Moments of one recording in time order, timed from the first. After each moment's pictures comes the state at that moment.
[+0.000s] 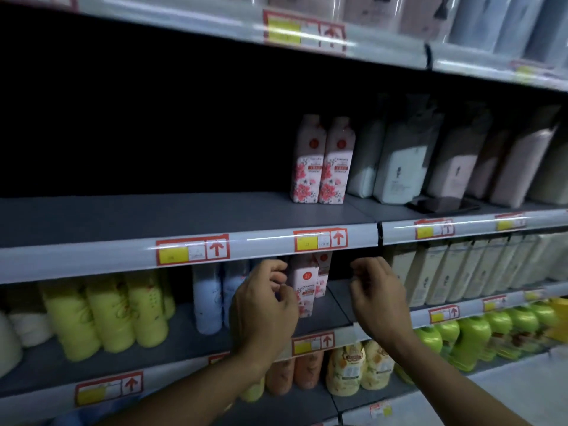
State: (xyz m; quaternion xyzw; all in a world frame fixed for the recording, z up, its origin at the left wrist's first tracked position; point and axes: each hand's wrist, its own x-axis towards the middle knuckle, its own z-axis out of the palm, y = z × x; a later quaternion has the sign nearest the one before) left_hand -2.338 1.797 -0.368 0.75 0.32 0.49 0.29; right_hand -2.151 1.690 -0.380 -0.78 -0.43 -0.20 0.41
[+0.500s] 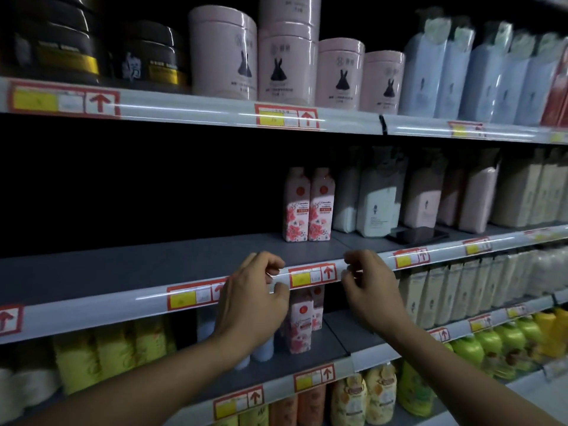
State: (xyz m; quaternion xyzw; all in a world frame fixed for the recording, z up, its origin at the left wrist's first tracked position) left_hand -2.375 1.810 -0.271 0.83 0.21 0.46 0.24; right_hand -2.180 1.683 -0.286 -0.76 -0.43 -0.18 0.45
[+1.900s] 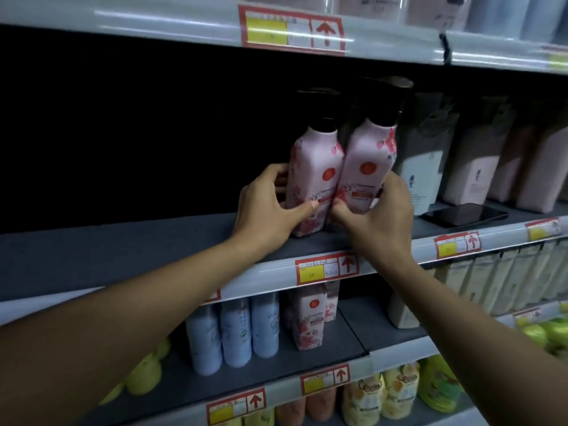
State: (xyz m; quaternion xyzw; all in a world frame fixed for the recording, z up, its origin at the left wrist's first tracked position) left_hand -2.263 1.901 -0.228 0.80 0.17 0.50 0.28; right_hand -2.123 1.774 -0.244 -0.72 -0.37 -0.25 0.53
